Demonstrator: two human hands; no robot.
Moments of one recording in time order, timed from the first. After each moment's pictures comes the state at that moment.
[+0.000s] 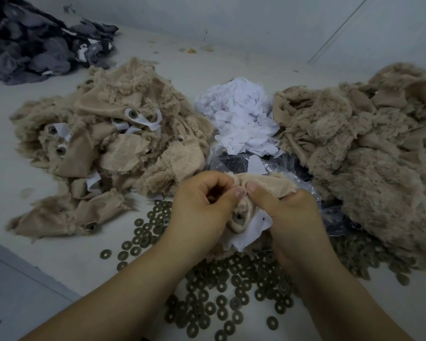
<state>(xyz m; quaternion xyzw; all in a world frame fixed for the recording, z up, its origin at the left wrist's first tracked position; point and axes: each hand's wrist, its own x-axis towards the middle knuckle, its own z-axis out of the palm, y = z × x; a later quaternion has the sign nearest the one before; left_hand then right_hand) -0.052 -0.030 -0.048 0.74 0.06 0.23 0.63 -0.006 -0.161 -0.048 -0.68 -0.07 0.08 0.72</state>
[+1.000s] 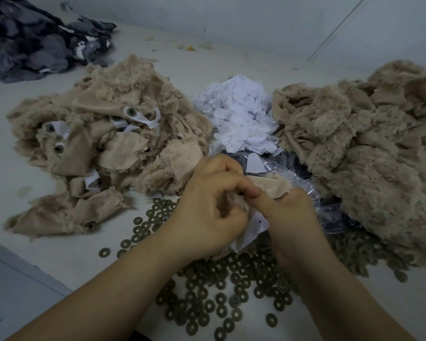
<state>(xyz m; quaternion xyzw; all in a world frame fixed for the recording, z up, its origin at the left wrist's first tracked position) -0.056 -0.028 -0.027 0.85 -0.08 0.23 0.47 -0.010 -0.159 -0.040 -0.68 -0.09 0.10 0.72</state>
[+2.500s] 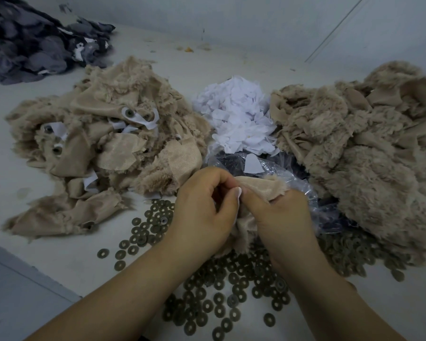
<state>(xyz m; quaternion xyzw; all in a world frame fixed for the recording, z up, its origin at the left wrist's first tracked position) -0.053 -0.033 -0.047 0.83 0.01 0.31 0.46 -0.013 -0.157 -0.046 -0.72 -0.08 0.04 0.68</state>
